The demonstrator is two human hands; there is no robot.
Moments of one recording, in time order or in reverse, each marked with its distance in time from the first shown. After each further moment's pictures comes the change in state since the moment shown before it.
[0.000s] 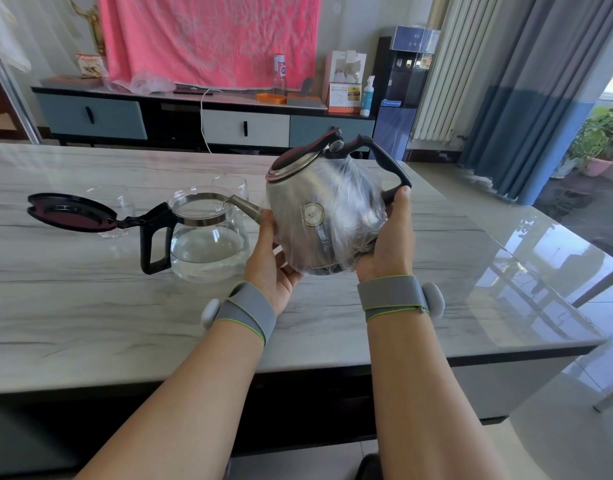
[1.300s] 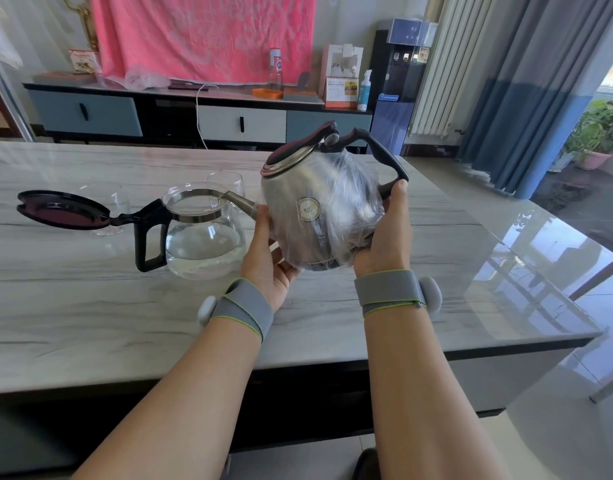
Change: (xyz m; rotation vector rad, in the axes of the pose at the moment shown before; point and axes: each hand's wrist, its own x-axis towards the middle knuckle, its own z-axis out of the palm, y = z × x) left_hand 0.002 0.000 0.000 0.002 0.012 -0.013; right_hand 0.001 0.000 -0.001 0.004 -0.001 0.018
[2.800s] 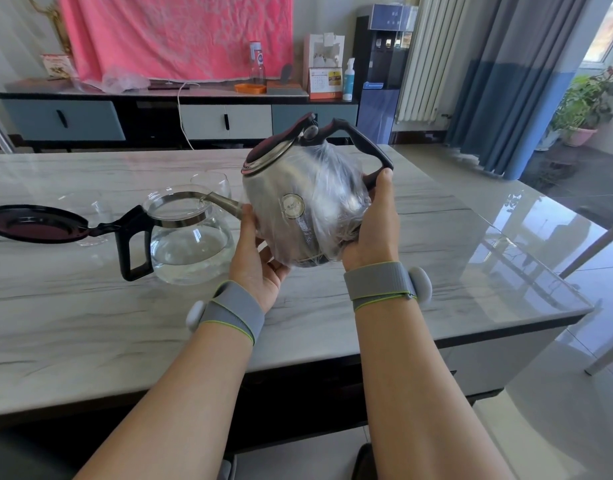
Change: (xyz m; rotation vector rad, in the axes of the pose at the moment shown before) left_hand 0.000 0.001 0.002 -0.004 0.009 0.013; right_hand 0.001 0.000 0.000 -0.007 0.003 0.018
